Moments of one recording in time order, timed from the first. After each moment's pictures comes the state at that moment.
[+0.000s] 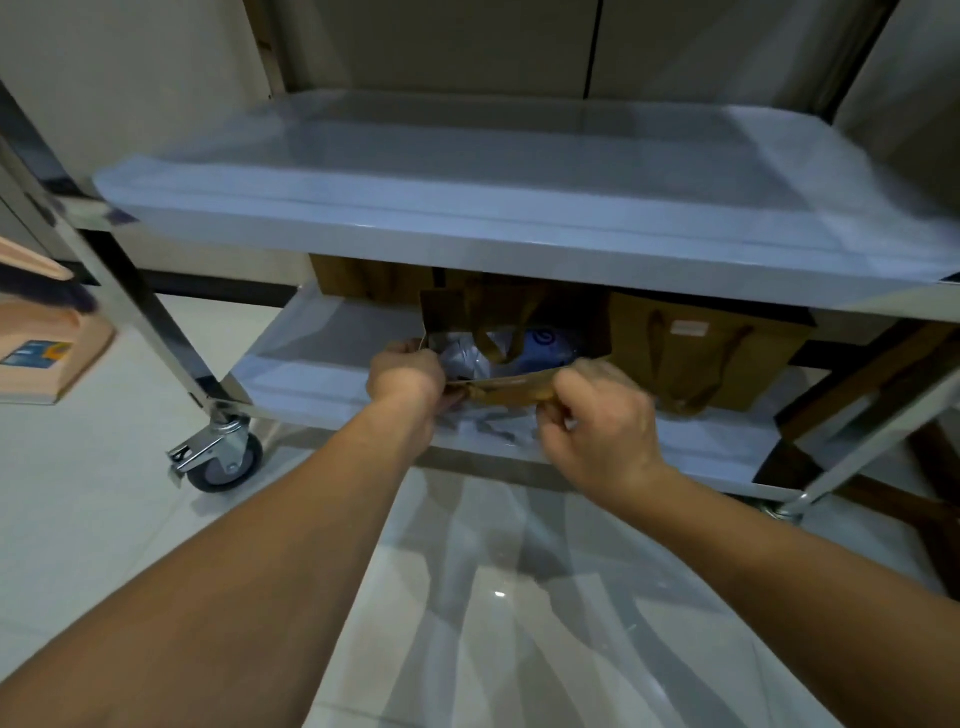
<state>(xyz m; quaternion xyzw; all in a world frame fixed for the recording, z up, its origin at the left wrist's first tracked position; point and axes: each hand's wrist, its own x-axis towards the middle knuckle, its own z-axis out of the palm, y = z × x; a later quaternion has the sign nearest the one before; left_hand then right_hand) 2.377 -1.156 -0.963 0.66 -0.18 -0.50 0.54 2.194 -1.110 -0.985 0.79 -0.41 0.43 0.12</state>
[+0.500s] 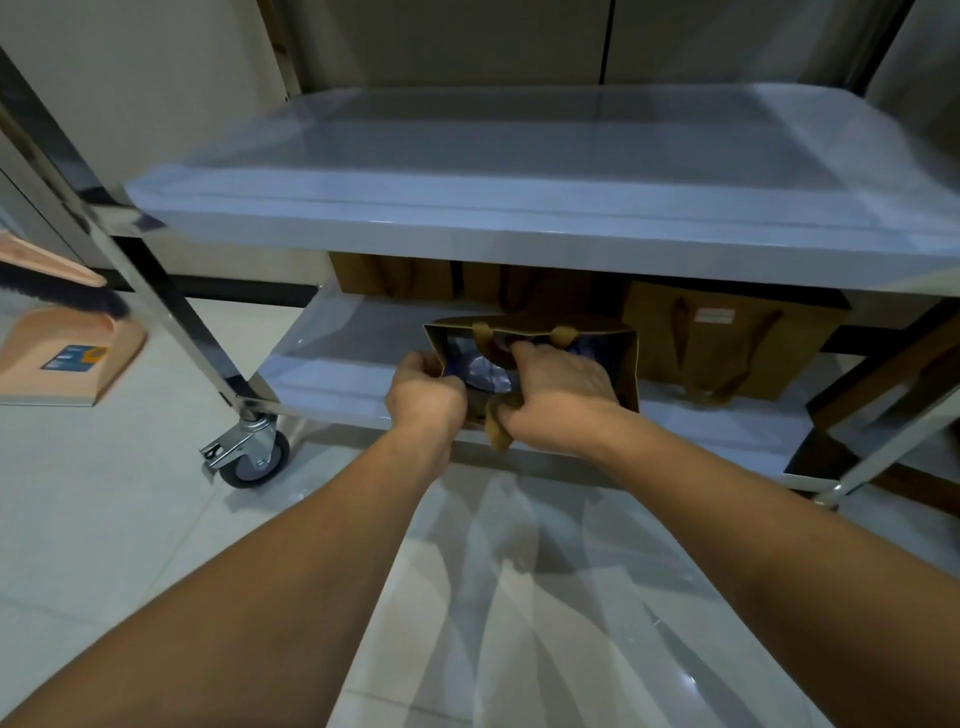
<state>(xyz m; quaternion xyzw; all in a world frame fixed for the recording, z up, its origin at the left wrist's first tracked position) 2.378 -1.137 -0.983 0.72 -0.27 -0.41 0.49 2.248 -1.138 -0.955 0.80 -0.58 0.08 -0.13</state>
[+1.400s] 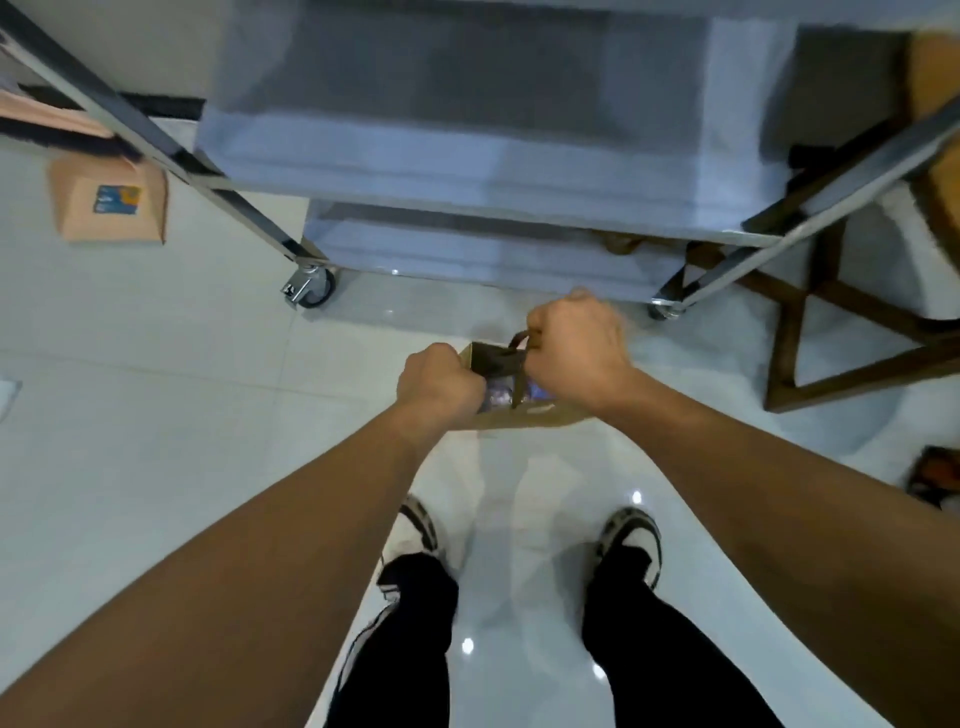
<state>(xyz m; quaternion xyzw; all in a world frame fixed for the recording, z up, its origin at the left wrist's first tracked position) 2.356 -0.975 -0.758 0.79 -0.45 -0.40 -0.08 2.202 -0.998 -0.725 0.73 -0.63 -0.02 -0.27</state>
